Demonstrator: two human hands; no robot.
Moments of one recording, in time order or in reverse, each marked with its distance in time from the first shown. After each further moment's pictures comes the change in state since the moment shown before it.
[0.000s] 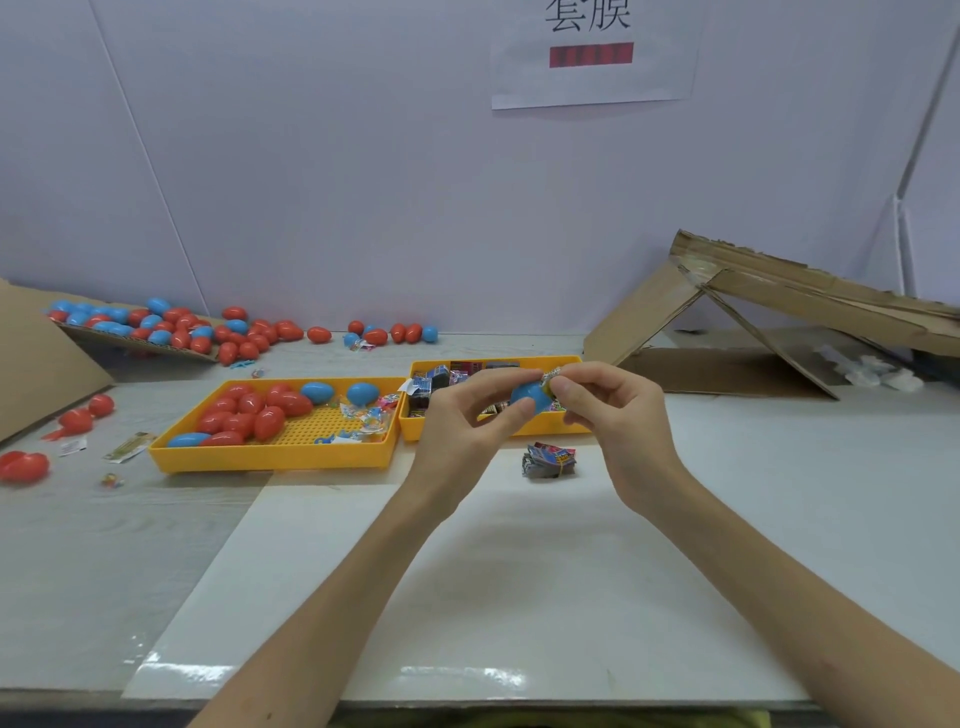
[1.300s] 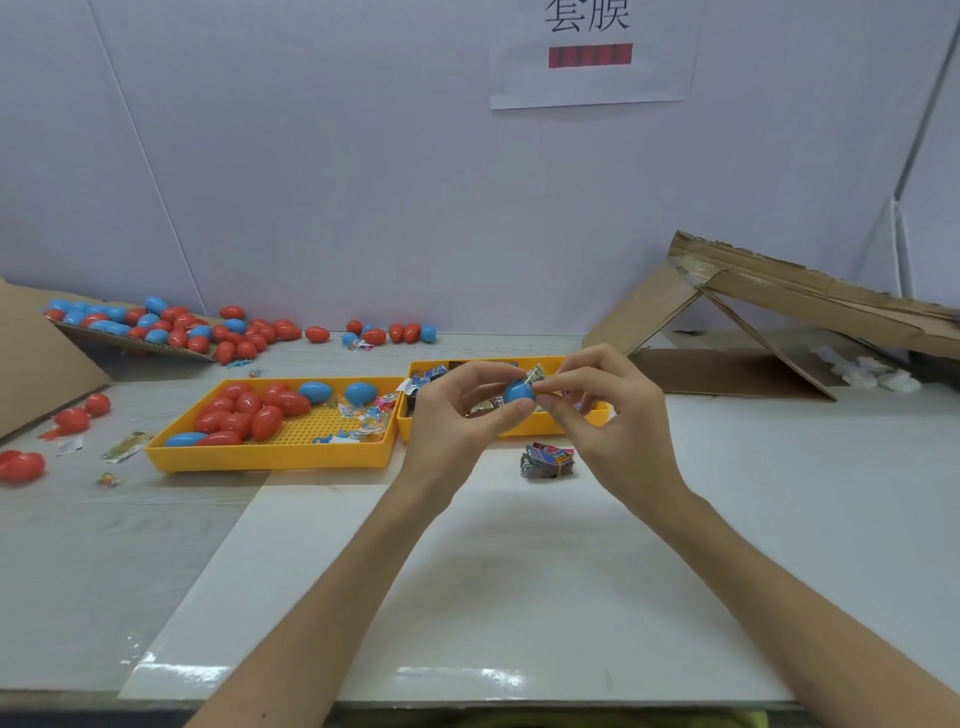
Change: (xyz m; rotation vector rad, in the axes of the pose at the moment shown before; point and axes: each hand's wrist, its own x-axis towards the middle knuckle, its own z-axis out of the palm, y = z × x) left_hand 0.003 0.002 -0.004 -0.051 0.066 -0.044; right_hand 0.000 0.004 -0.003 -0.605 -0.040 -0.586
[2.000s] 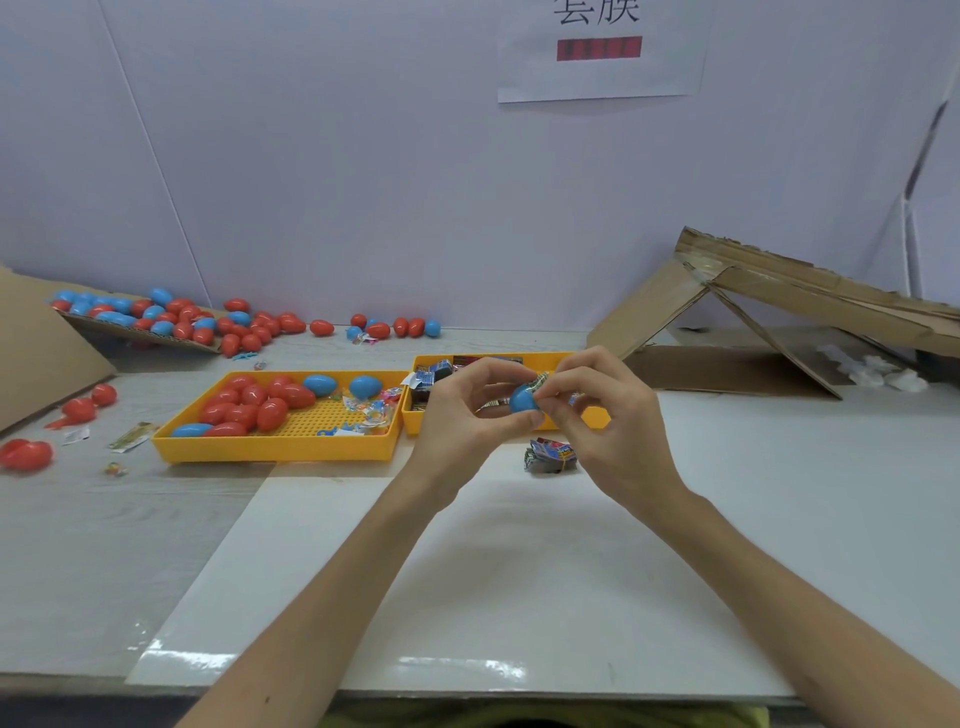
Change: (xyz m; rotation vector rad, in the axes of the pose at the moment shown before) left_hand 0.000 -0.001 0.000 -0.017 -0.083 -0.039; right_hand -0.003 -0.003 0.003 0.003 -0.066 -0.020
